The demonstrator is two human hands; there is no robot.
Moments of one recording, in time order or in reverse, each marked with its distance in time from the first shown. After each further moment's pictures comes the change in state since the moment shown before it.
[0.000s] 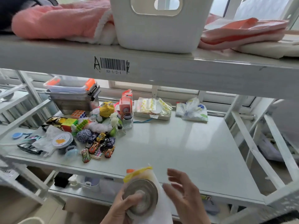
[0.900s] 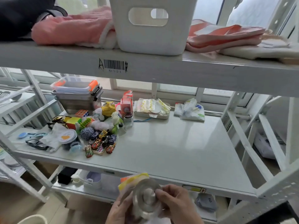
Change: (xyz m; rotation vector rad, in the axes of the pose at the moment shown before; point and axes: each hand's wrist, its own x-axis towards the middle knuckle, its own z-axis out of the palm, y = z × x) left_hand -0.033 -0.071 -0.015 -0.214 0.278 0.296; right_hand -0.039 -0.019 0.002 0.315 -0.174 0.523
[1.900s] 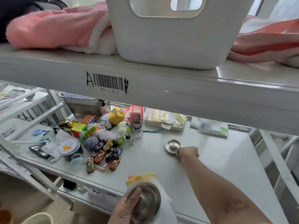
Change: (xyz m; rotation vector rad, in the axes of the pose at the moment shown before) left_hand 0.102 0.046 0.071 0.097 0.052 -0.196; right_hand 0.341 -0.055 -0.053 -0.233 0.655 0.245
